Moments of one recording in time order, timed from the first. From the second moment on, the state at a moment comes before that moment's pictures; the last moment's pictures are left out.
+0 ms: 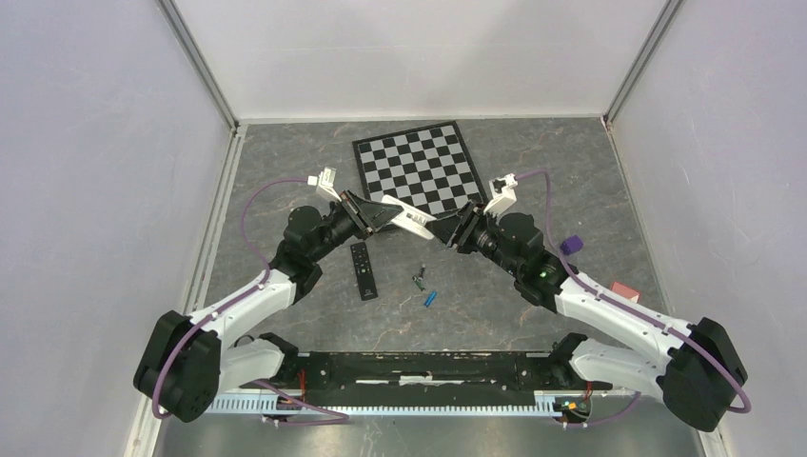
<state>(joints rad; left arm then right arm) -0.49 1.13 0.51 0.63 0.34 -1.09 0.75 1.05 0.61 0.27 0.02 0.89</state>
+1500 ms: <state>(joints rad) -0.46 1.15 0.46 0.70 0.38 -1.18 0.73 1.14 0.51 0.58 -0.07 1.01</state>
